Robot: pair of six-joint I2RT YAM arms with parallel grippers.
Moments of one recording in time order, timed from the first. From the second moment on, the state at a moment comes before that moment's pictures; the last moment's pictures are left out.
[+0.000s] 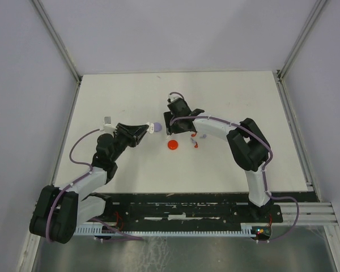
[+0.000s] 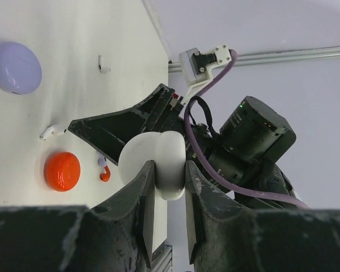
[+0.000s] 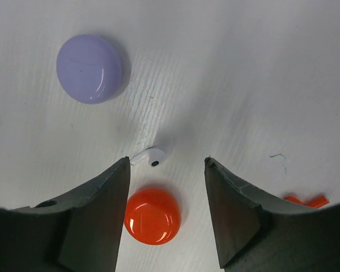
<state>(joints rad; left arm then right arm) -0.26 1.10 0.29 0.72 0.25 -1.33 0.72 2.05 1.50 -0.33 0.09 0.43</state>
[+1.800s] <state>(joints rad) -0.22 1.10 0.29 0.74 0.30 -1.33 0.74 2.13 1.54 -0.36 0.08 0.49</state>
